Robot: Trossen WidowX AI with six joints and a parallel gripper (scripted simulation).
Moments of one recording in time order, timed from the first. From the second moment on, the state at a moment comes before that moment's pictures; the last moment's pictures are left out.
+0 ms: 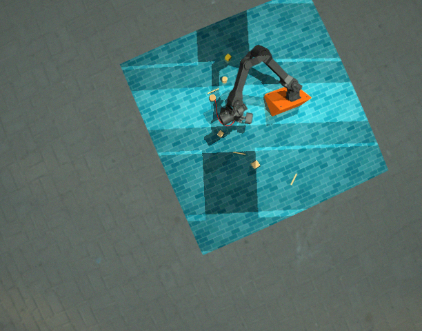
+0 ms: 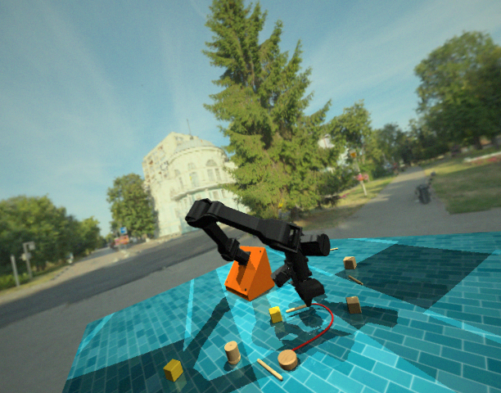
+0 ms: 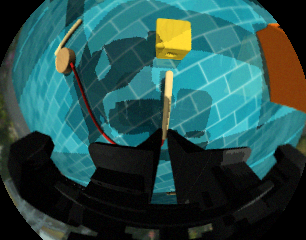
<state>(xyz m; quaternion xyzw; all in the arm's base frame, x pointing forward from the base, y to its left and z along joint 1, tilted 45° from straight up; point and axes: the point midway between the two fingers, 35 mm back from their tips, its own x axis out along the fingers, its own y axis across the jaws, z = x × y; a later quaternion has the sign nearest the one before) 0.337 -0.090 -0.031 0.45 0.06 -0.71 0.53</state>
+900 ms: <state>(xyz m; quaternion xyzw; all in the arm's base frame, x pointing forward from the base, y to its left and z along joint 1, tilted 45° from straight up) 0.326 -0.100 -0.019 0.45 0.06 -0.71 0.53</state>
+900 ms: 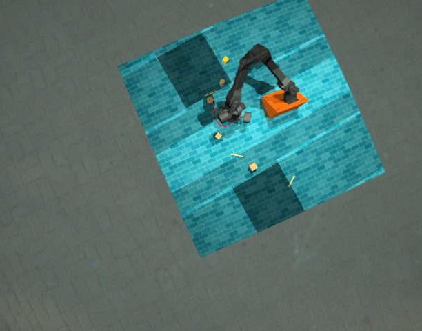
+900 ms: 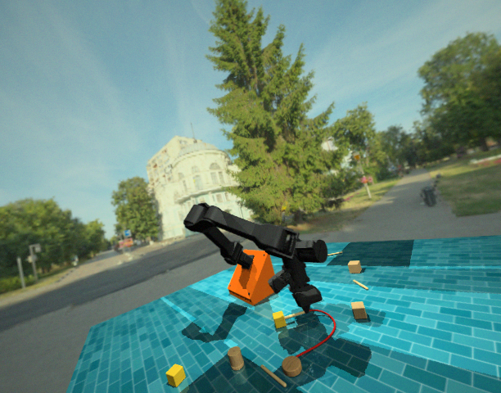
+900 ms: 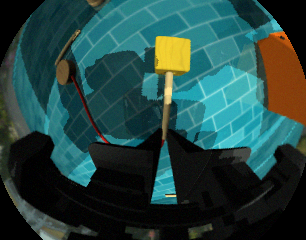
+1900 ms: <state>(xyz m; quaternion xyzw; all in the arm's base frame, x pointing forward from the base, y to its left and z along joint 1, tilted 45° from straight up) 0.304 -0.121 0.003 0.45 0.06 -0.71 0.53</state>
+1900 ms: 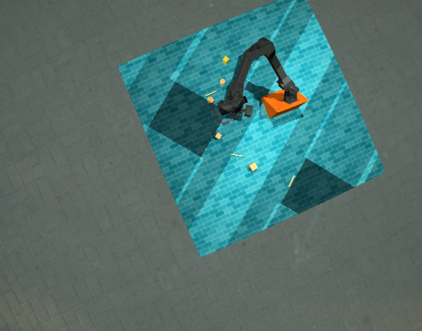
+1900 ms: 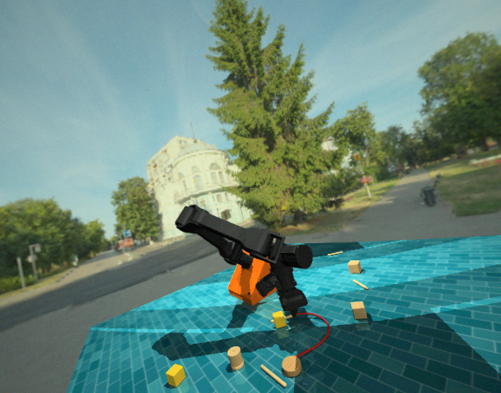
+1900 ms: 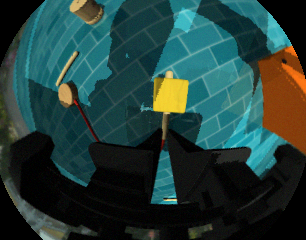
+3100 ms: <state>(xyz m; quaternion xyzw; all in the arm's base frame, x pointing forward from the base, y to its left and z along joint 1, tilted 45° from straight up) 0.299 -0.076 0.064 0.45 0.07 -0.71 0.54</state>
